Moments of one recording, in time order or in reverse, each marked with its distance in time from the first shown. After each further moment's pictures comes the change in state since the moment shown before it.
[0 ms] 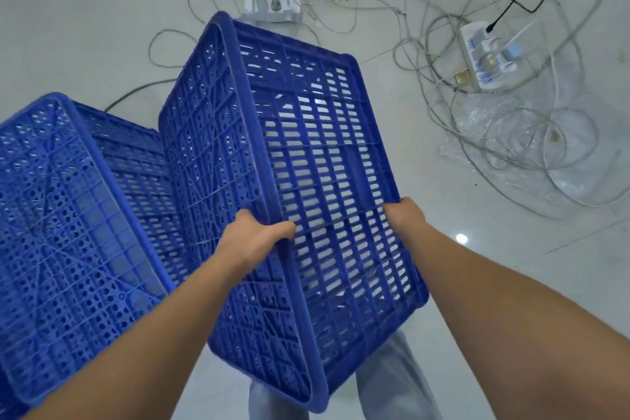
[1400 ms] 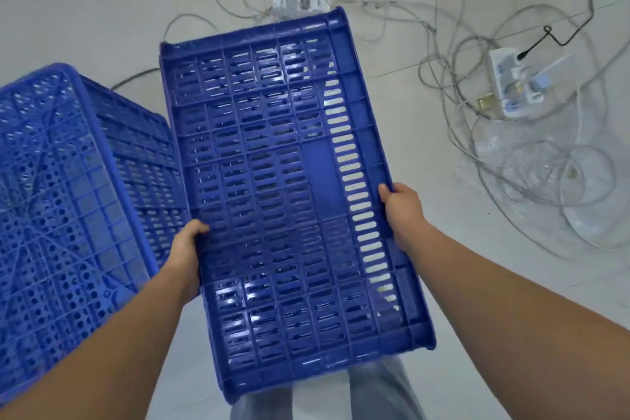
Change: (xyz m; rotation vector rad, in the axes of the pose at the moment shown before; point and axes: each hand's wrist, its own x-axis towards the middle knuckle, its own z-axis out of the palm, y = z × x) left_hand 0.087 -0.084 -0.036 -0.967 0.170 -0.174; right_hand 0.007 -0.054 0.032 0.348 -0.002 -0.144
